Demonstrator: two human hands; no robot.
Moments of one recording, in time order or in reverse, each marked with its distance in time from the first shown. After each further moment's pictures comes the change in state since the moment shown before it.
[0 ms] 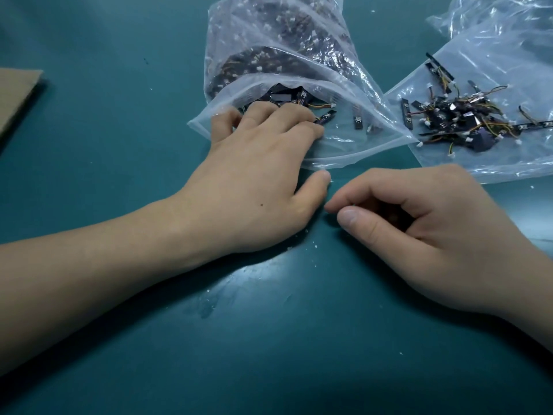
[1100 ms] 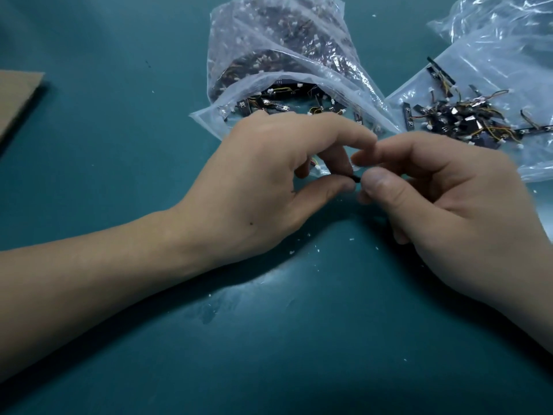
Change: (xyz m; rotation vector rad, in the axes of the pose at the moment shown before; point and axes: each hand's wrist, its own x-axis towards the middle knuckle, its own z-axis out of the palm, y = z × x) left_hand -0.003 -0.003 -0.002 -0.460 0.275 0.305; right_hand 0.001 0.003 0.004 0.270 0.235 0.142
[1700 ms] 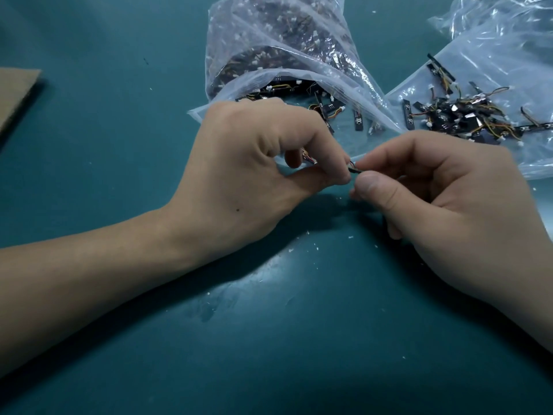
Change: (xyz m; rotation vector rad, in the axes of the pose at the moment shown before) left_hand -0.002 0.001 -0.006 -0.155 0.018 -0.186; right_hand 0.000 0.000 -0.001 0.013 0.012 0.058
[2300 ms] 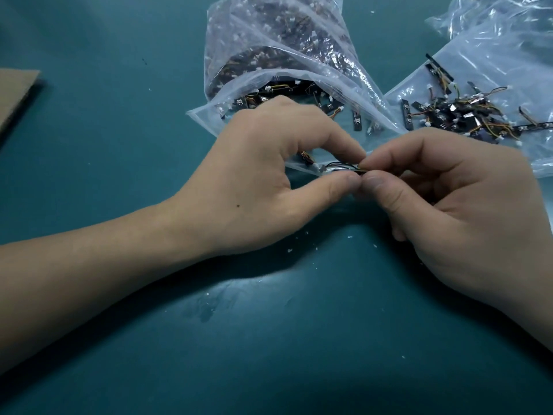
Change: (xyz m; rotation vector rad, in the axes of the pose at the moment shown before) left_hand 0.004 0.005 0.001 0.104 -0.095 0.073; right_hand -0.002 0.005 -0.002 -0.078 0.030 -0.126
